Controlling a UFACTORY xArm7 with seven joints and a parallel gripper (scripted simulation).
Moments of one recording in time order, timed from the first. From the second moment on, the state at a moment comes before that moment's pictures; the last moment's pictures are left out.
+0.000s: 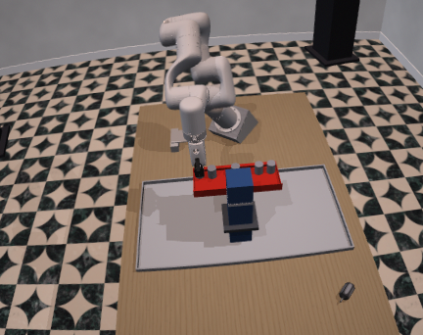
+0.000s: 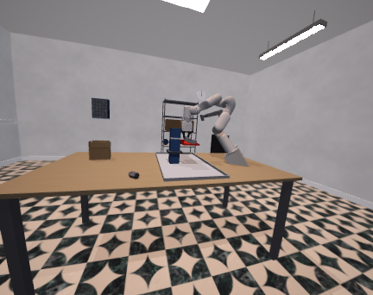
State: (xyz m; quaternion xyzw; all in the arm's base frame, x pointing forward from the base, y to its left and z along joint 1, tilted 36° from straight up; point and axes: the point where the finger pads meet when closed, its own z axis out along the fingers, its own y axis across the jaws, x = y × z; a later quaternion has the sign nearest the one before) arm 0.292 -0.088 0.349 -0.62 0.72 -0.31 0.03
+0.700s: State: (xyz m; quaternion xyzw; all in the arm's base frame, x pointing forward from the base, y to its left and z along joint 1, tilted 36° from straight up) arm 0.293 -0.089 0.346 -0.62 0.72 -0.31 0.03
